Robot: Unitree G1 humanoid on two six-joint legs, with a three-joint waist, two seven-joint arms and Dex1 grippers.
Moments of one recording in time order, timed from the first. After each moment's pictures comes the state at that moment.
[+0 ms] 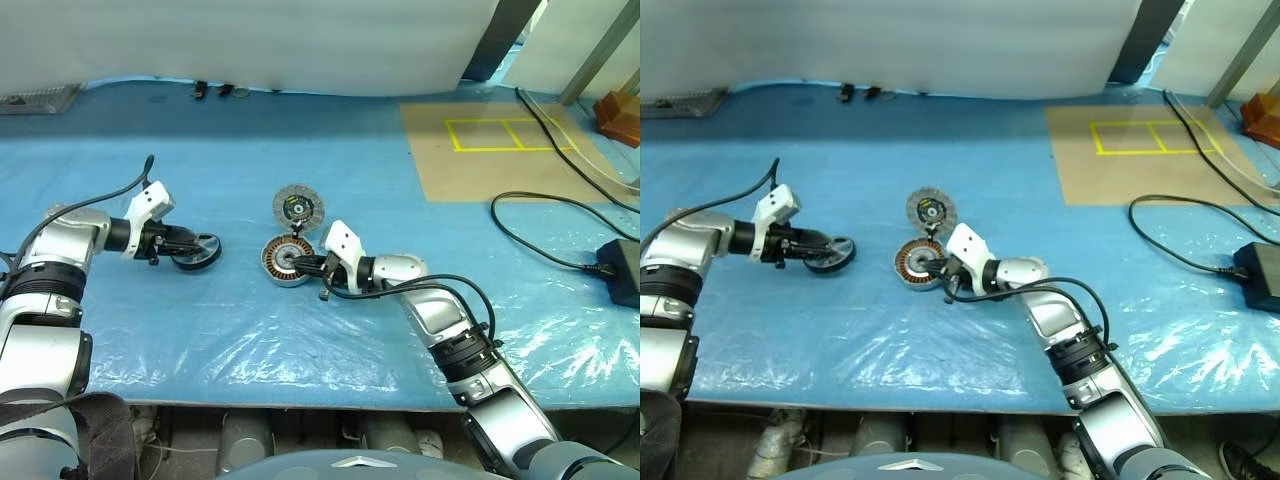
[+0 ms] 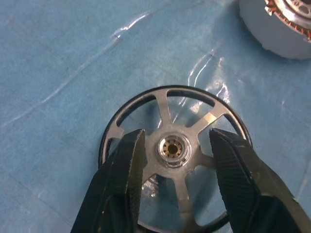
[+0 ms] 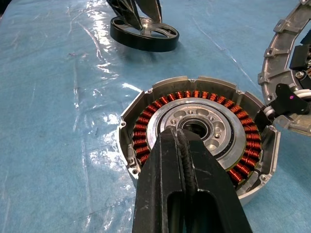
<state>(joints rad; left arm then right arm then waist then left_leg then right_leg) -0.78 0.80 -0.11 0.86 -0.07 0.22 -1.39 -0.46 -0.24 0.34 0.09 0.08 0.35 0.85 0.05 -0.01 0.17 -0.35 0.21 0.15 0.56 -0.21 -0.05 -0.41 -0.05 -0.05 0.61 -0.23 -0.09</state>
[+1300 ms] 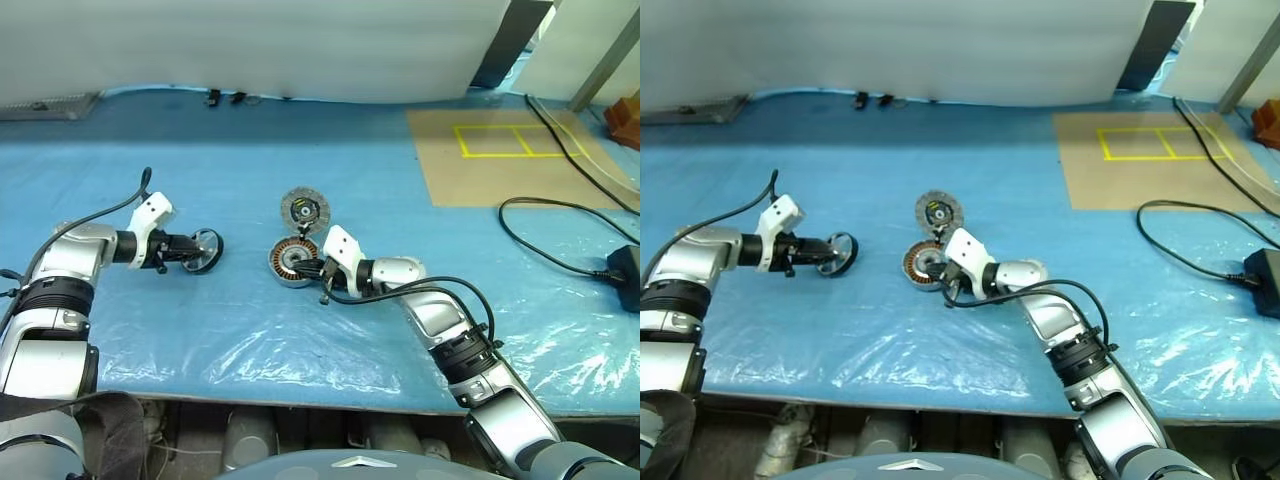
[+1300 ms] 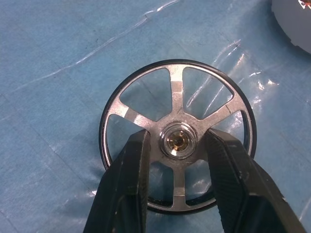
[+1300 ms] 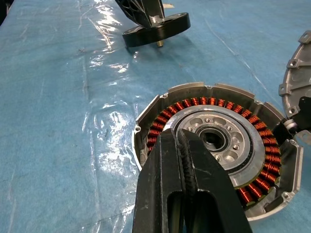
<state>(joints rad) -0.70 0.75 -0.02 0.81 -0.08 0.30 -1.27 -0.46 -0.25 0.37 0.10 0.06 0.33 0.84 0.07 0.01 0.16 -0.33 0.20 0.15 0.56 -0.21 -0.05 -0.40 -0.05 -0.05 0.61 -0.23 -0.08</state>
